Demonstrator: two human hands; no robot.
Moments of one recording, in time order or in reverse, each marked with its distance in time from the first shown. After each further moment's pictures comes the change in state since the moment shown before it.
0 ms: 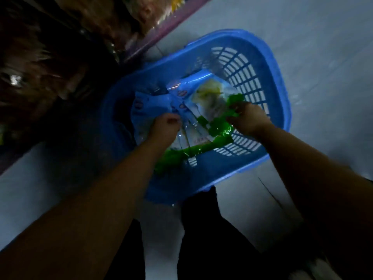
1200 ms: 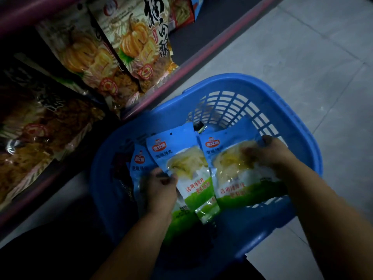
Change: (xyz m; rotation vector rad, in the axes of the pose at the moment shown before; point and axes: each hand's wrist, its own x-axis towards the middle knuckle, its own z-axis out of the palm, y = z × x) left_hand 0.020 -0.049 0.006 -0.277 0.244 0.069; right_hand 0.049 0.043 0.037 0.719 0.281 0.169
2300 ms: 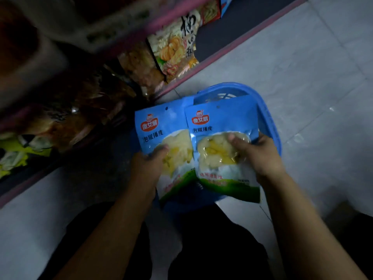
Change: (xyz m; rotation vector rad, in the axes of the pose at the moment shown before) left_hand -0.107 0.098 -0.077 -0.206 0.062 -0.131; right_hand -0.155 -0.096 -0.043 0.436 -0.222 -0.139
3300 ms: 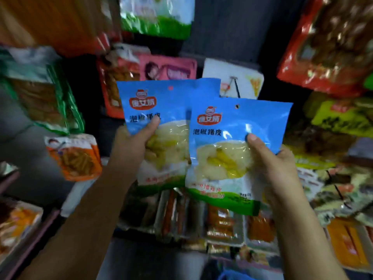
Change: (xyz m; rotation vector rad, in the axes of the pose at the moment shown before) left_hand -0.487 0.400 -0.460 -0.590 0.521 1.060; right_hand -0.504 -0.500 0.274 0.165 -0.784 -0.795
